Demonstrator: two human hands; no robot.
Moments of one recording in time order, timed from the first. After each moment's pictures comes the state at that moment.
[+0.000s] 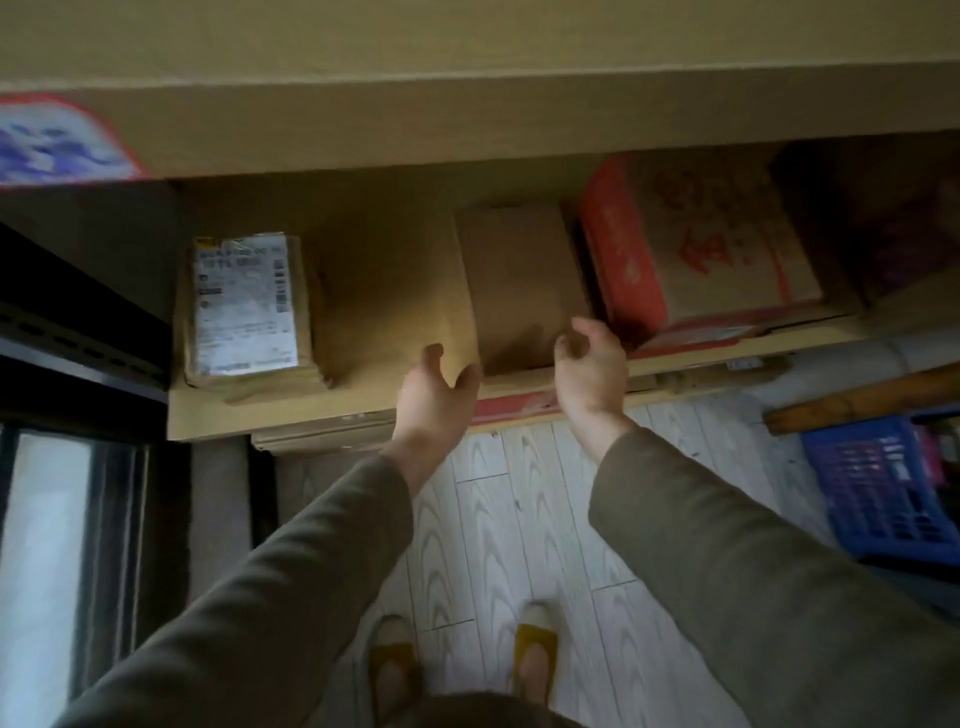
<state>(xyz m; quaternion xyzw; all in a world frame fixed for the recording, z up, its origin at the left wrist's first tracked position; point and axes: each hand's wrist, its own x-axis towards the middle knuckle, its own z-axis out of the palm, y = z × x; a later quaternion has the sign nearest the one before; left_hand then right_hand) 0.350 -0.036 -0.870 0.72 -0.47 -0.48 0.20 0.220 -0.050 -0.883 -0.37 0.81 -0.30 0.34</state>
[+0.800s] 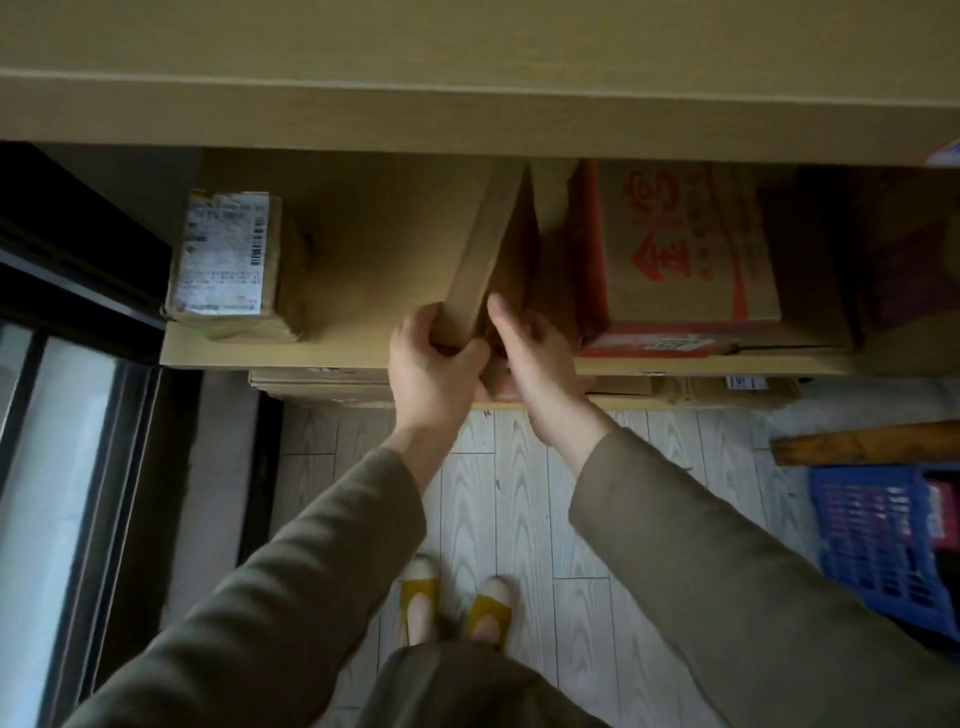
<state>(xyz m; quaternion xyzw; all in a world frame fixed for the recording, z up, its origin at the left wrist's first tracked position) 0.268 -0.018 -0.835 0.75 -0.38 -0.38 0.39 0.183 -0.039 -0.838 -0.32 0.64 -0.33 0.61</state>
